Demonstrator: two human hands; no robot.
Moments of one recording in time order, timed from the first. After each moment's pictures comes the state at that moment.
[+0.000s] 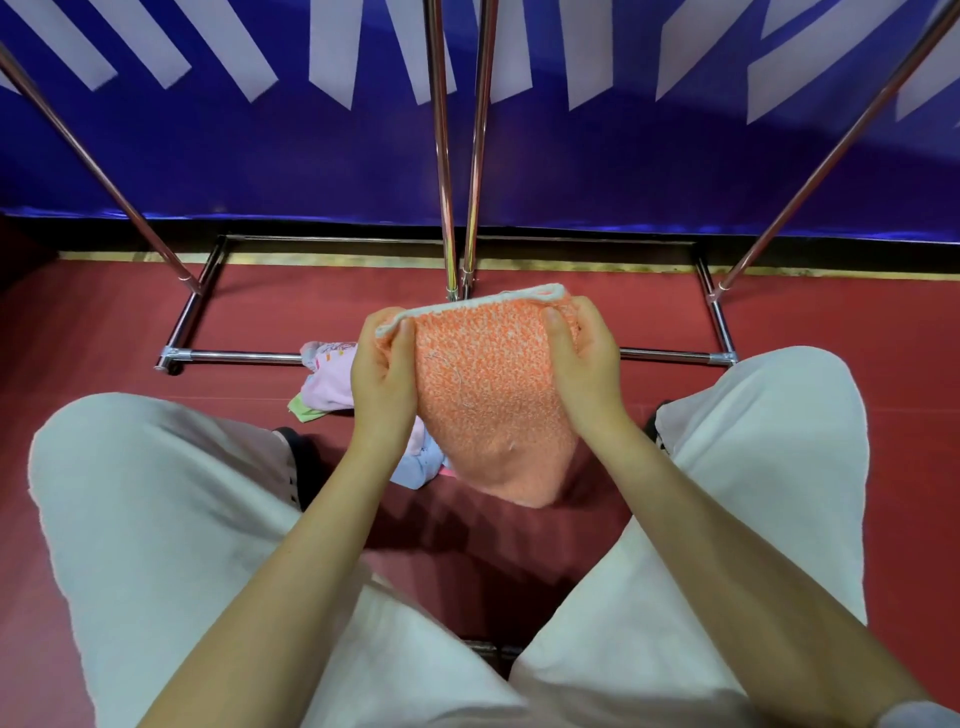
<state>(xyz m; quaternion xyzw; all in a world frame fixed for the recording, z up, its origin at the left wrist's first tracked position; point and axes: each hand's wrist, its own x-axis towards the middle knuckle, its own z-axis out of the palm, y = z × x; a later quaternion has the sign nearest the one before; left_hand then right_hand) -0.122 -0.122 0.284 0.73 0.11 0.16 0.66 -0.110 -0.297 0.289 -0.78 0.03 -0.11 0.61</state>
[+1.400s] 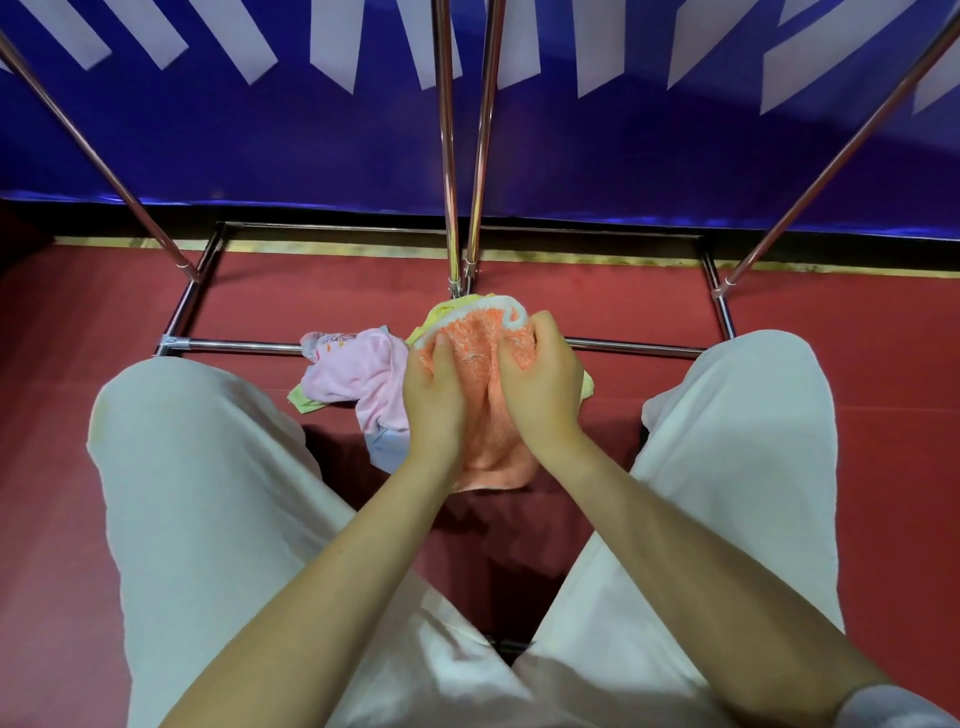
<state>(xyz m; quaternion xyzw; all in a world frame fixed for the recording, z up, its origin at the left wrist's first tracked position) -0.129 -0.170 0.283 0.69 0.29 0.06 0.66 -0.117 -0.256 0.273 -0.88 0.08 -0.15 0.45</state>
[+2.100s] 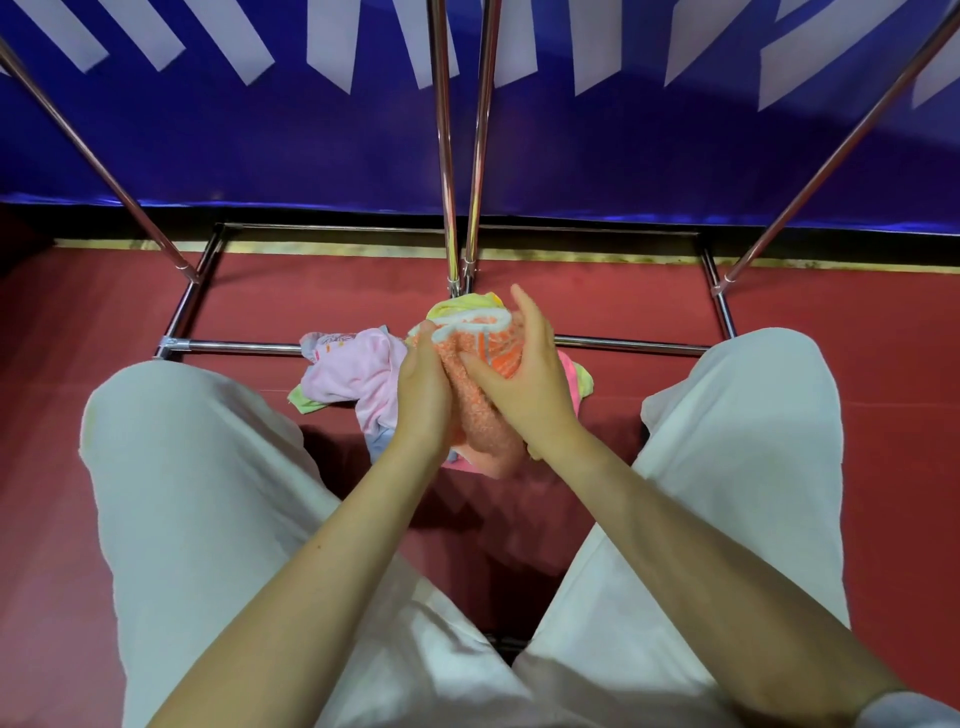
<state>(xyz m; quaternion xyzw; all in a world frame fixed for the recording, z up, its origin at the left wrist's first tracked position) -0.121 -0.159 0.291 0.55 0.26 -0.02 0.79 -0.118 -0.256 0.269 -0.84 0.01 -0.05 0.54</state>
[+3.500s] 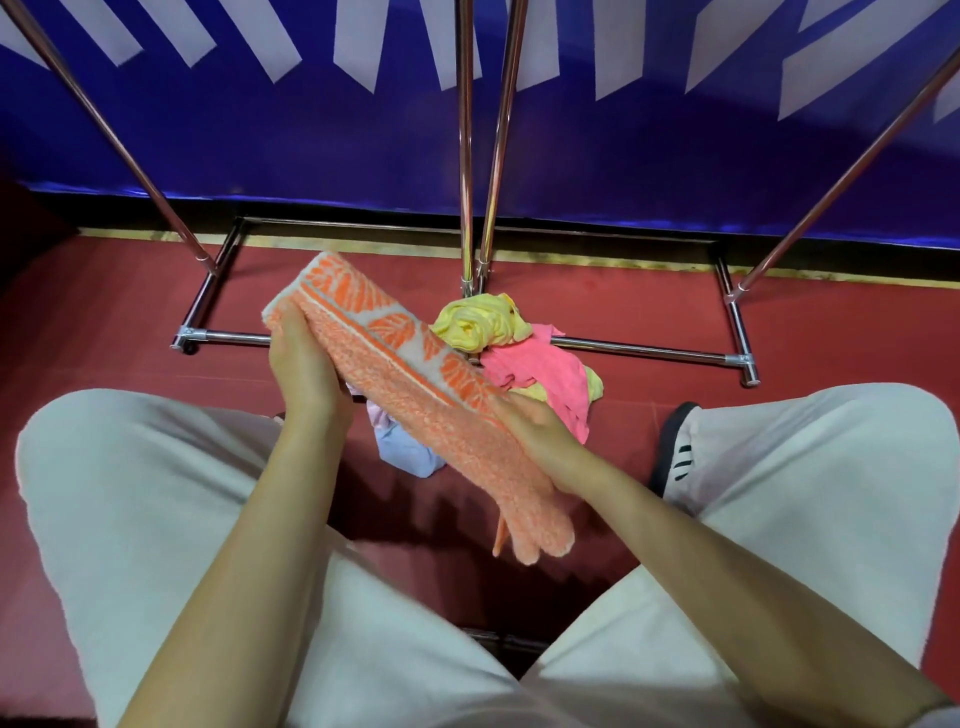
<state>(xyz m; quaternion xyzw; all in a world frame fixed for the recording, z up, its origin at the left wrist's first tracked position) -0.112 -0.053 0.290 0.53 0.32 0.16 0.77 -0.150 -0.266 0.240 -0.71 0.03 0.23 0.67</state>
